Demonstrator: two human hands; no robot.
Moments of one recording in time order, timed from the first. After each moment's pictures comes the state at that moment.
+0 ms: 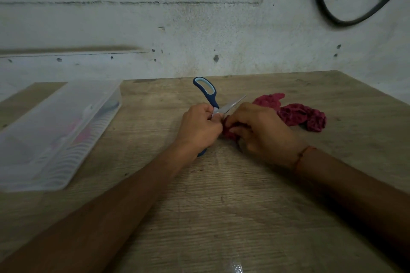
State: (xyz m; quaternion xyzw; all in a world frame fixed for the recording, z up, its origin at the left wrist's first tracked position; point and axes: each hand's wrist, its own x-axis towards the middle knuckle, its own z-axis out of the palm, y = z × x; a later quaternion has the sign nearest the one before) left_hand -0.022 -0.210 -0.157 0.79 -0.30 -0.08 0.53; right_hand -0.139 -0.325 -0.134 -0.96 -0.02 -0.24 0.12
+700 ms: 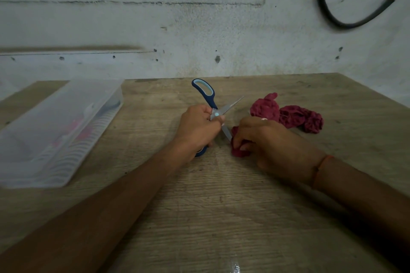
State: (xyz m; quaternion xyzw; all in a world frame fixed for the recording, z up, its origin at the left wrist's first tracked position) left_hand -0.024 -0.206 -0.151 0.78 -0.27 -0.13 0.55; right_hand -0.164 -0.324 -0.130 -0.98 -0.06 -0.13 0.09
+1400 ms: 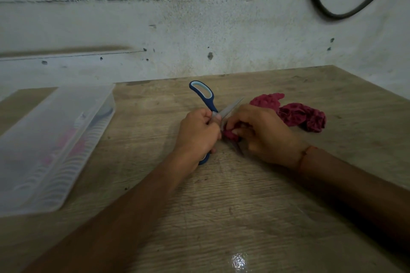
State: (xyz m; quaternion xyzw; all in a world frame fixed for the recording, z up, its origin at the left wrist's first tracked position) left_hand -0.021 -0.207 -0.153 0.77 -0.27 -0.14 0.56; right_hand -0.127 -0.330 -0.136 -0.96 0.01 -0.21 0.17
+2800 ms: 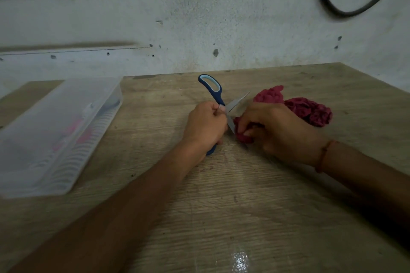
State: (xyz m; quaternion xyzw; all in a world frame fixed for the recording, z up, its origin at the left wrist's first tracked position) left_hand -0.026 -0.207 -0.151 0.78 -0.28 -0.13 0.54; right_hand -0.144 -0.331 -0.130 -0.98 -0.05 -0.17 0.13
